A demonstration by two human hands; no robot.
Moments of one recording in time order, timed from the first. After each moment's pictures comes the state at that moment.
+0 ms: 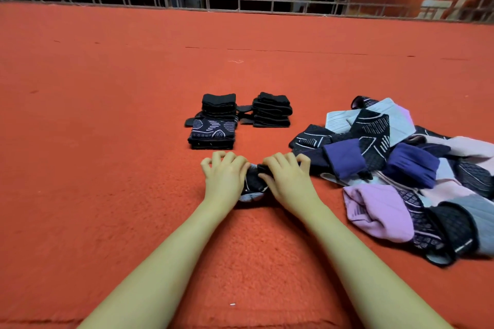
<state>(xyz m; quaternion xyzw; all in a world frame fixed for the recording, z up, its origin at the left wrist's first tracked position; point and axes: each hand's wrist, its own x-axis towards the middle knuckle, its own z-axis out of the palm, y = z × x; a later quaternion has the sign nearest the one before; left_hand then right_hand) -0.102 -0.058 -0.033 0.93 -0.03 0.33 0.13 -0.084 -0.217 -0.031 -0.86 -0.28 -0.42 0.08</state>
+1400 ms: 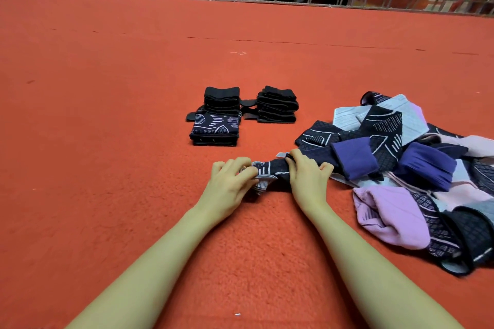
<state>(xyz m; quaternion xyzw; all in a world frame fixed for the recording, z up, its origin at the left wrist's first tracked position) -0.101 -0.034 -0.056 0.87 -0.26 0.36 0.21 -0.056 -0.223 -0.053 -0.94 -0.05 -0.28 0.17</state>
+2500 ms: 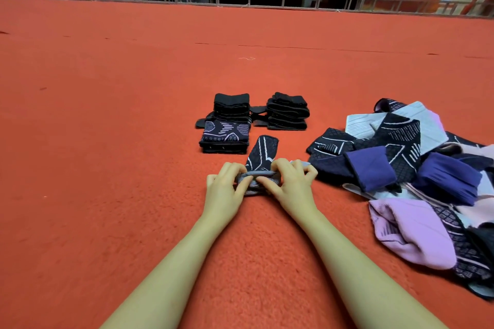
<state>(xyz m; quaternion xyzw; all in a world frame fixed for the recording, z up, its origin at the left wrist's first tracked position) -0.097 -0.024 -0.058 0.89 -0.04 0.26 0.38 -0.058 -0.181 -0.053 -0.88 -0.21 -0.30 0.30</state>
